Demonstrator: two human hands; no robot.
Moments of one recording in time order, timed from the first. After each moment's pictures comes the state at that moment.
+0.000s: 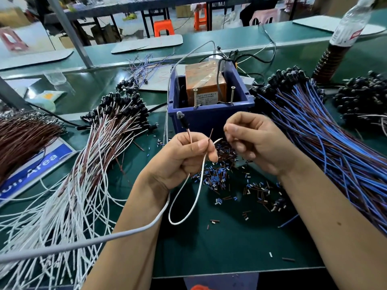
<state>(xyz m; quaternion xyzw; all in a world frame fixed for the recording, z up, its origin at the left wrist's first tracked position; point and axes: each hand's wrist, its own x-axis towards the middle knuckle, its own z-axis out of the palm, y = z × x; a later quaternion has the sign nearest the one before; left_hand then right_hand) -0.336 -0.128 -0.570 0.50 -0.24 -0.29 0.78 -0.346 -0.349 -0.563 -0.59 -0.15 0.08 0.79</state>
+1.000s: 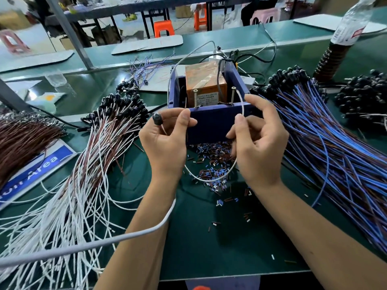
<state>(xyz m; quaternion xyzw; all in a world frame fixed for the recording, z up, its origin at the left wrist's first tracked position) -0.330 -0.151 -0.564 0.64 -0.08 0.29 0.71 -0.360 -0.305 -0.575 -0.69 -0.06 -0.37 0.62</state>
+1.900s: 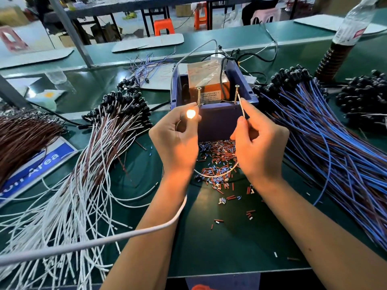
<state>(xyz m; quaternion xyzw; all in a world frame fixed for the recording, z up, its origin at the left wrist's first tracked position) -0.327 -0.162 -0.563 0.72 -0.07 0.39 0.57 -0.353 -0.307 -0.577 -0.77 -0.05 -0.44 0.46</state>
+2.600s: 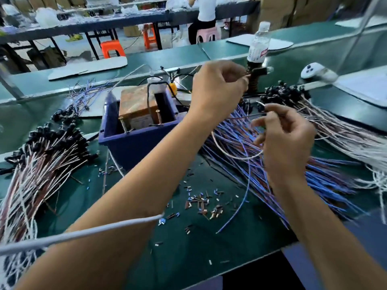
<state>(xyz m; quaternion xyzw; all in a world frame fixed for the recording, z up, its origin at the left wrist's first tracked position) -0.319 -0.340 -0.450 0.79 -0.26 0.08 0.55 -0.405 -0.439 -0.534 -0.65 0.18 -0.44 0.60</state>
